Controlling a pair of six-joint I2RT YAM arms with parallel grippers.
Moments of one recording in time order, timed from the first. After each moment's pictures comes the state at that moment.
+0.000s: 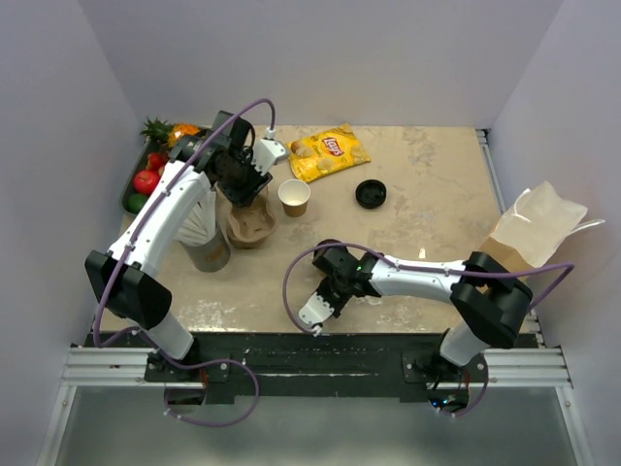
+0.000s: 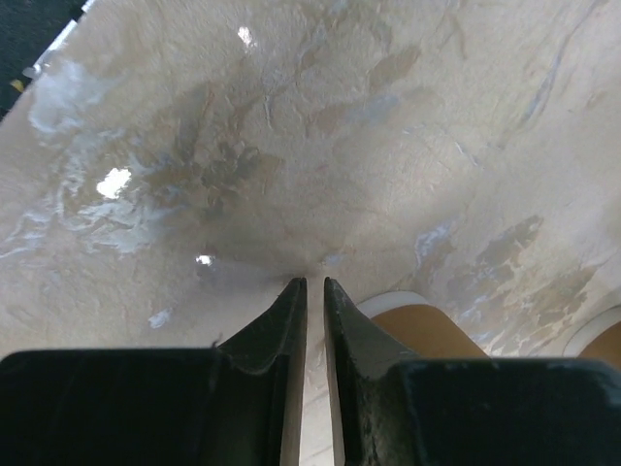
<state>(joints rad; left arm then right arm) -0.39 1.64 1.75 -1.17 0.07 0.47 0.98 1.57 0.85 -0.45 -0.18 -1.44</state>
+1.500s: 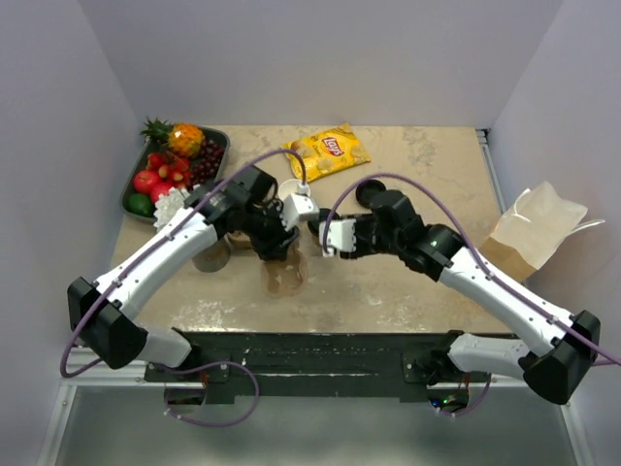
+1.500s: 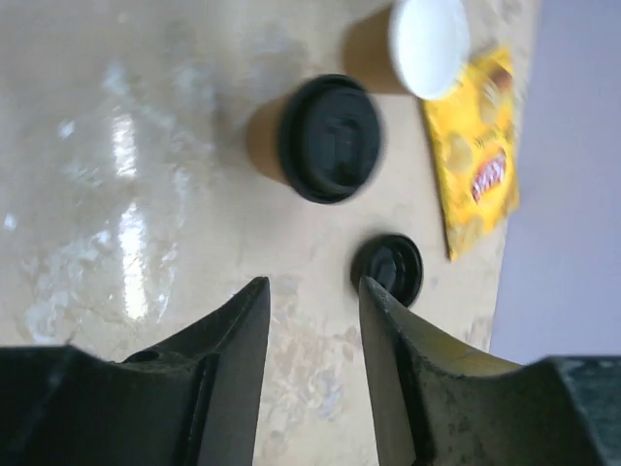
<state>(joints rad) -0.57 1.41 1.40 -1.03 0.37 0.43 0.76 1.15 1.01 -0.59 -0.12 -1.08</state>
